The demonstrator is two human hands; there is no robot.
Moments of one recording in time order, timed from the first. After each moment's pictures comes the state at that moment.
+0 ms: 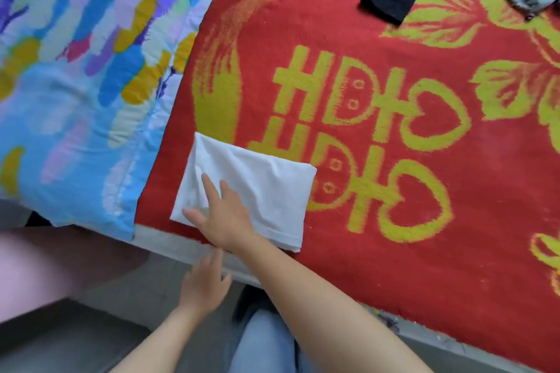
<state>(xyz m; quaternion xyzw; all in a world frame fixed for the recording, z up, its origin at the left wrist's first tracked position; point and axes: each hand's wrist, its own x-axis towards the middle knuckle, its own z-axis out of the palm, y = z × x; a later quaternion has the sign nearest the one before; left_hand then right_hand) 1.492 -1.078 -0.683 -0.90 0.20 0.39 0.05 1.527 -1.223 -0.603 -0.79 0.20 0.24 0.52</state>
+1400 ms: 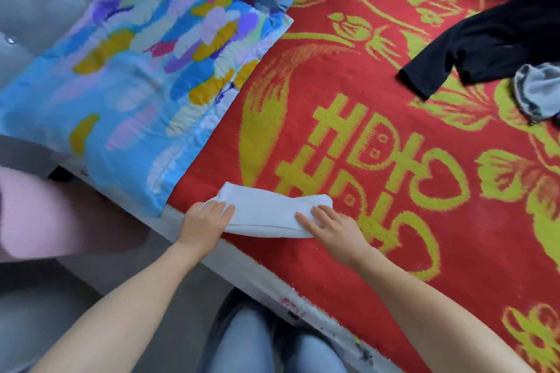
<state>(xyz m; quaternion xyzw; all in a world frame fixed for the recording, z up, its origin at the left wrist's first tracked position) 1.573 -1.070 -0.644 -0.88 0.48 -0.07 -0.05 1.448 -1.342 -0.615 -0.98 -0.17 -0.08 0.04</state>
